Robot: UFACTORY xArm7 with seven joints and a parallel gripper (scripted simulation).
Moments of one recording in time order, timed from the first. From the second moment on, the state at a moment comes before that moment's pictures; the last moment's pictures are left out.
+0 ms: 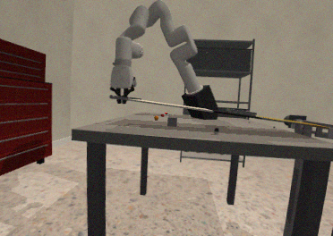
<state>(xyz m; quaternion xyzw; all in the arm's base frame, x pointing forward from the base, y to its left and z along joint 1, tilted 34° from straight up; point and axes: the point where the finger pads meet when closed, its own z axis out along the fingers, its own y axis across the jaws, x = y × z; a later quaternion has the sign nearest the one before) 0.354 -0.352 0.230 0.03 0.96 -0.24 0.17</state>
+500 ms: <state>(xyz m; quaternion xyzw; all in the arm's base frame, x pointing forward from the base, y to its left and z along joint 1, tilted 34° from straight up) 0.354 -0.353 0.229 0.03 0.95 -0.24 0.17</state>
